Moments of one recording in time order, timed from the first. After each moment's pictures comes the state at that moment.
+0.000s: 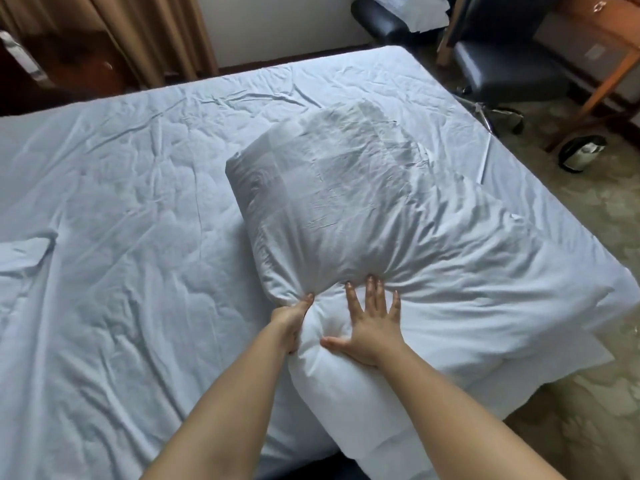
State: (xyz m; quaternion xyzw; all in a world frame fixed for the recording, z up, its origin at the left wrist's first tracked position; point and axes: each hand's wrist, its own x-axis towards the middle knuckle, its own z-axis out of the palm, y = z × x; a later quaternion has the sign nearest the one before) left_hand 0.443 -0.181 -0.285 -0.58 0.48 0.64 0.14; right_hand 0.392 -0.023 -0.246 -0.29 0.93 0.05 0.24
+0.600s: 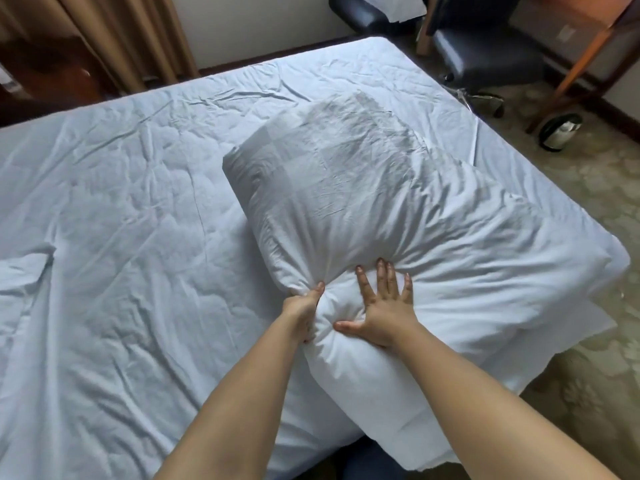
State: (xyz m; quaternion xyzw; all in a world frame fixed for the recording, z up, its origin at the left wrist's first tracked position) left_hand 0.457 -0.194 -0.267 -0.53 0.51 0.66 0.15; right_hand 0.410 -0.041 -0.233 -0.26 0.94 0.04 0.24
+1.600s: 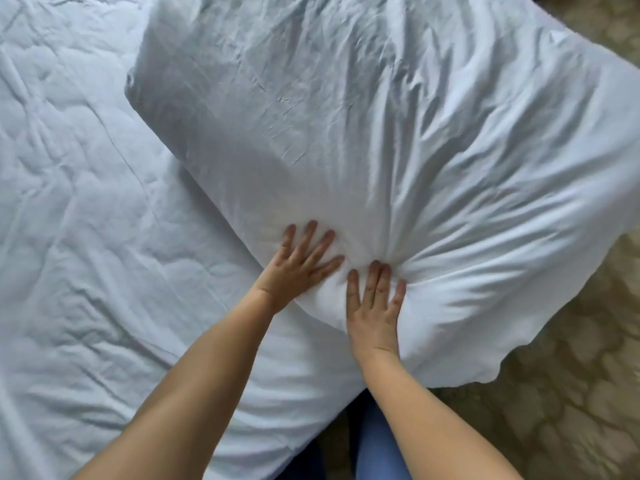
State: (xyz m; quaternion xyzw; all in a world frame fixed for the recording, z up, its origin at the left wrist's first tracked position) left_hand 0.481 -0.261 -0.418 0.34 0.91 -0.14 -0.21; right_hand 0.545 -0.080 -0.388 -0.10 0.97 0.13 0.16
